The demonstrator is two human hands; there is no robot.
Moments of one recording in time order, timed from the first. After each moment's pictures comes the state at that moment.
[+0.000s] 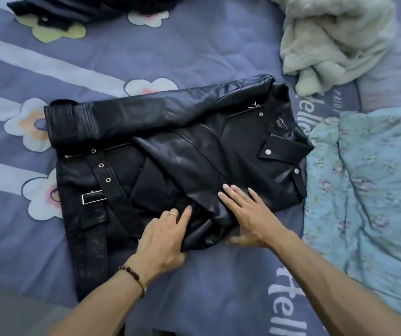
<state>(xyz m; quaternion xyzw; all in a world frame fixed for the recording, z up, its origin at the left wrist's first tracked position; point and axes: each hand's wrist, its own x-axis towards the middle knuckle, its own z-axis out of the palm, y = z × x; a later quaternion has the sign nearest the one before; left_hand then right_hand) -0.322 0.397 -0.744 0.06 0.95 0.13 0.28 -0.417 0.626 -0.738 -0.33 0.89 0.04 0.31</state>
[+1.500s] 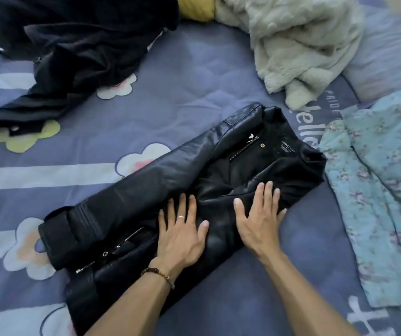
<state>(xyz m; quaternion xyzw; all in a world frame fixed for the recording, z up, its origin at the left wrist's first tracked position) -0.487 0.342 -0.766 0.04 0.95 0.13 0.28 -0.495 0.517 -0.761 0.21 0.94 -0.22 0.12</state>
